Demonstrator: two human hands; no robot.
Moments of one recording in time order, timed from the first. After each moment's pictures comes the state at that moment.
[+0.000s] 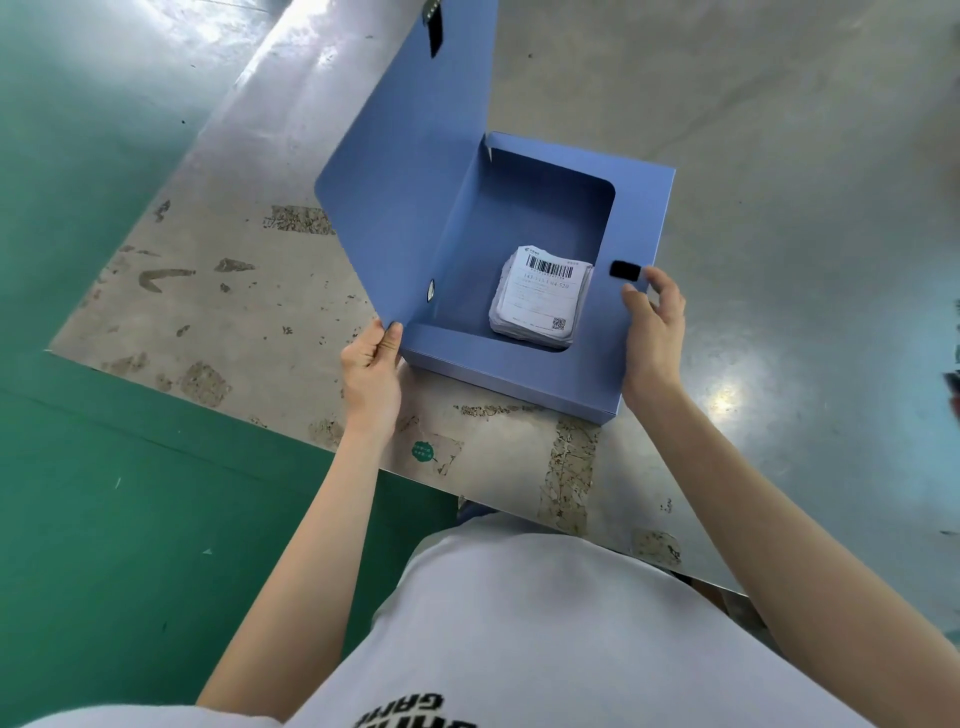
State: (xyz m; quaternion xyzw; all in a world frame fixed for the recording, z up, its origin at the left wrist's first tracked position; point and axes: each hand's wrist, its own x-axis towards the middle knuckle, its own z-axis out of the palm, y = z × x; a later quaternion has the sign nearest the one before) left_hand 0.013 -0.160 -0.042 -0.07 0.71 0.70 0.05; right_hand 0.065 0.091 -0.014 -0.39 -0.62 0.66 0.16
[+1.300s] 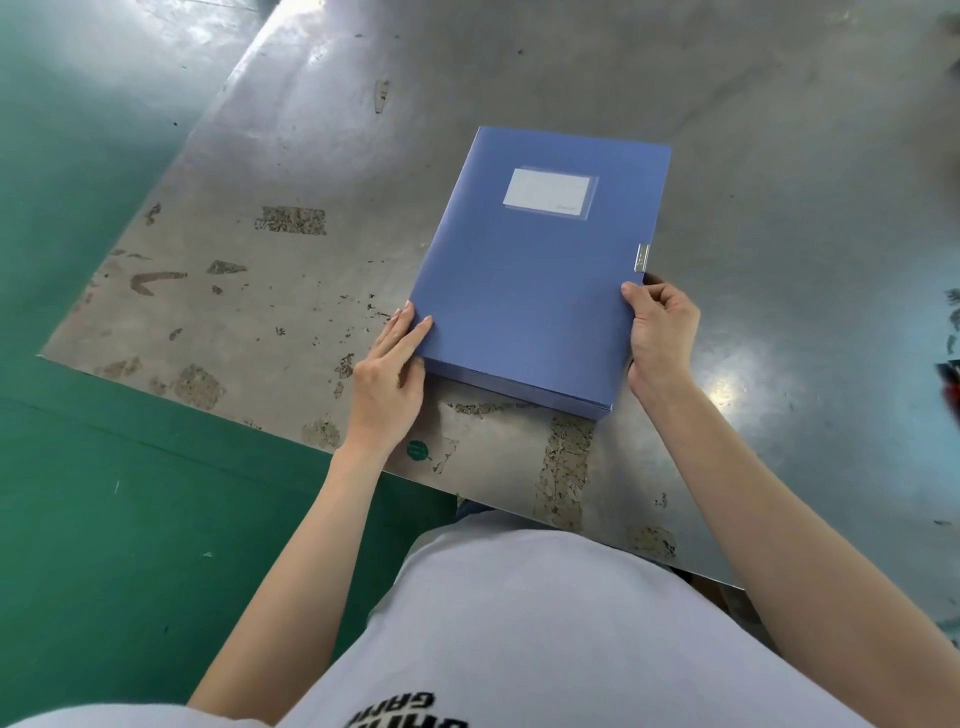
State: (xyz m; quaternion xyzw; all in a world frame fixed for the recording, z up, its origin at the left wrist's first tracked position) left_hand 0.029 -0.160 -0.037 0.17 0.91 0.38 -0.01; right_hand 0.062 0.107 -0.017 -0.42 -0.56 0.69 0.19
